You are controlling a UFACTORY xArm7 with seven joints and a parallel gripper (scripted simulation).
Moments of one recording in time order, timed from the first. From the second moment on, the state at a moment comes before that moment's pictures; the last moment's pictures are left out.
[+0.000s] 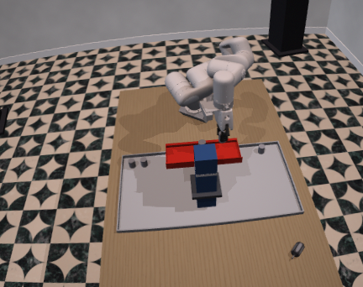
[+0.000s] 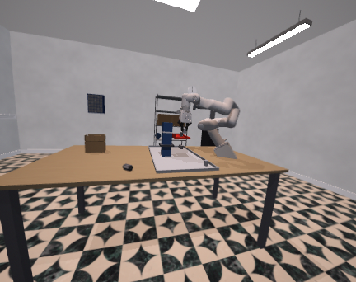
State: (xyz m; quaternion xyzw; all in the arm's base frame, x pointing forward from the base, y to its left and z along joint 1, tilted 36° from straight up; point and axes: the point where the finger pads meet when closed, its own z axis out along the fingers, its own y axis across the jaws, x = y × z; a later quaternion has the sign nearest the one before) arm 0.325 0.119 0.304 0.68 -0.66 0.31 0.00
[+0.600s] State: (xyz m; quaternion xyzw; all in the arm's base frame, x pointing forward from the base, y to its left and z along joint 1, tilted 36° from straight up) arm 0.332 0.113 0.290 0.68 -0.66 0.31 0.00
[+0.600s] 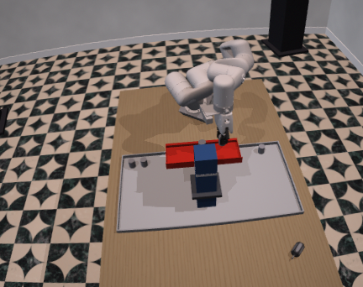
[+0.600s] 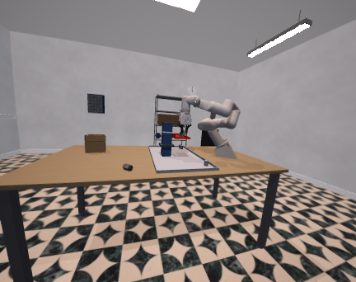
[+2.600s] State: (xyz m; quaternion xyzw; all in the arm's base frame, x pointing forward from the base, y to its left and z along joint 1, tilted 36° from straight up) arm 0.337 0.108 0.280 0.68 -0.66 0.31 0.00
